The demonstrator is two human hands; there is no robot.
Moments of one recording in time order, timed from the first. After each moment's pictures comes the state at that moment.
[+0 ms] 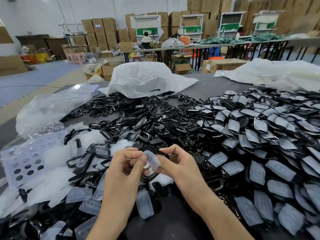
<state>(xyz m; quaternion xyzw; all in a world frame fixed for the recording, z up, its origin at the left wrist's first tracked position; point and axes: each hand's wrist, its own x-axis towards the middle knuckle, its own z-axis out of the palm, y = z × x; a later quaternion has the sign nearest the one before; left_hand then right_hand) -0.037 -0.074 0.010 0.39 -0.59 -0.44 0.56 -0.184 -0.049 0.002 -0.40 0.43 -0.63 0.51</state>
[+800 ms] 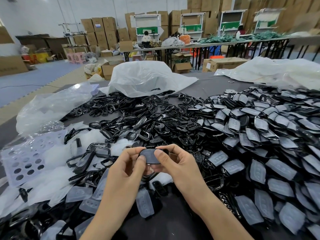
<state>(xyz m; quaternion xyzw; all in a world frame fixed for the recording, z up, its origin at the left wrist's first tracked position) -0.031 -0.078 0.007 0.37 -0.64 -0.45 0.49 -0.181 -0.050 0.004 -0.41 0.41 -0.65 0.48</state>
